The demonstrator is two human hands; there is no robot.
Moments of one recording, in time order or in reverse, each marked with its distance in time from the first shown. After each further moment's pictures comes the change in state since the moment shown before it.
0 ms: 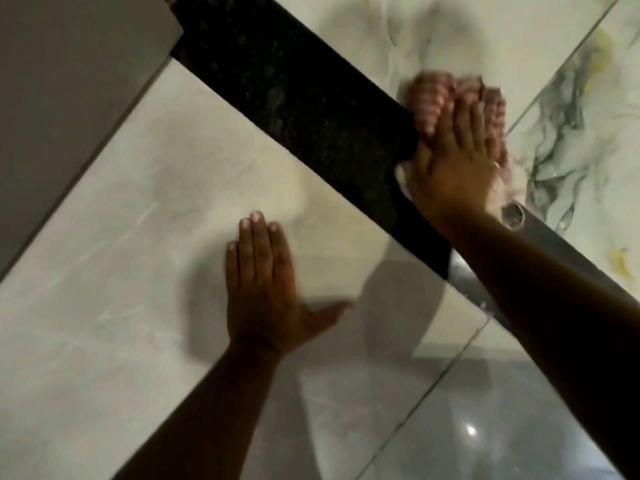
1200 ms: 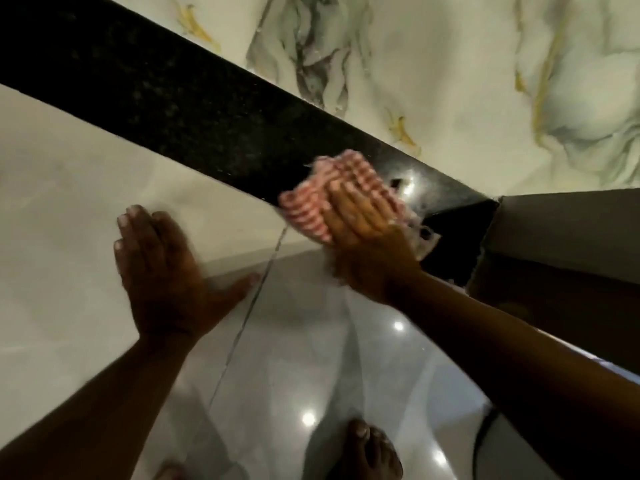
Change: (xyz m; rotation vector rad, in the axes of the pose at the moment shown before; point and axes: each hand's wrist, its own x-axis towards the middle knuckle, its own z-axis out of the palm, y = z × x) left_hand -0.068 0.111 0.017 0.067 -0.093 0.069; right_hand -0.234 0.180 -0.016 -0.046 -0.084 -0.334
